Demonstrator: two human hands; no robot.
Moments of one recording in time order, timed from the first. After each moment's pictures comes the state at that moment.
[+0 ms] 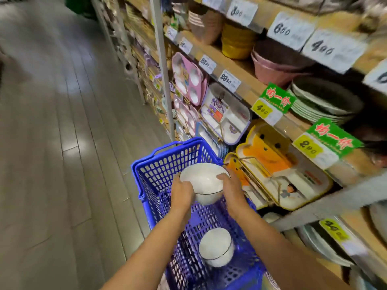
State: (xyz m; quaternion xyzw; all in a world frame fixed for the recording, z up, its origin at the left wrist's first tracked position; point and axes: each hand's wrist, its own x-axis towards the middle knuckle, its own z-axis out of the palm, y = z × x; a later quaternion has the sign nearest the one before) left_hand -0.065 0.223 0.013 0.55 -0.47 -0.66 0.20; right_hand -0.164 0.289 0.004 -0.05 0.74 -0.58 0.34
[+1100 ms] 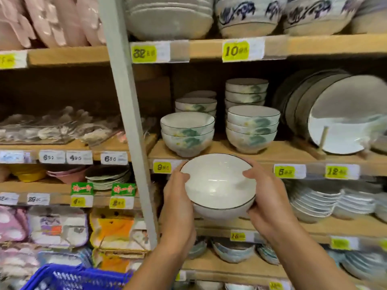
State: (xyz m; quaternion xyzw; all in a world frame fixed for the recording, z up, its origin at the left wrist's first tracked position) left_hand -0.086 0.519 0.284 0.04 -0.53 -0.84 0.09; right_hand -0.077 0.649 0.305 0.10 0.54 -0.83 -0.11
